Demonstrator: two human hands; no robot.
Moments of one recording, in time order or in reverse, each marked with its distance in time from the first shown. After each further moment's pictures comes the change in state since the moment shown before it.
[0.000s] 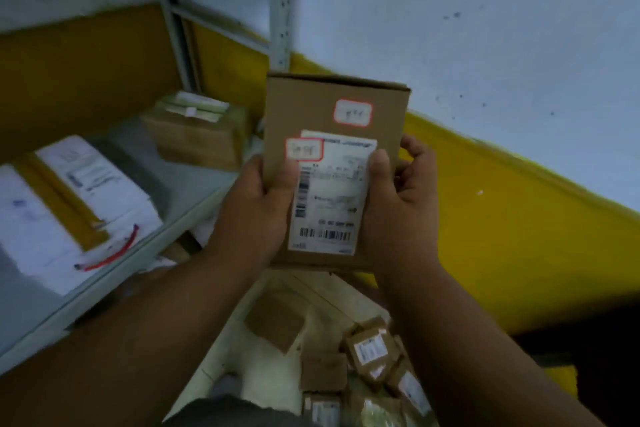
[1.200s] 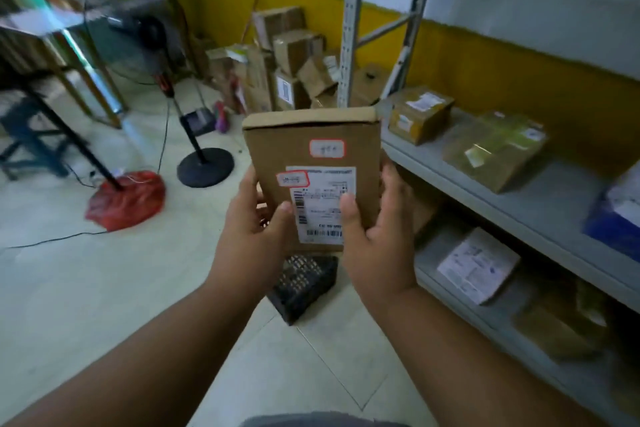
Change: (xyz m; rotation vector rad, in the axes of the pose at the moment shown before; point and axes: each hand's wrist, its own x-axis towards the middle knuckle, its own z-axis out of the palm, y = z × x) left_hand -0.866 0.009 -0.338 0.100 1.755 -0.253; right_hand -0.813 -0.219 0.053 0.545 -1.661 -0.580
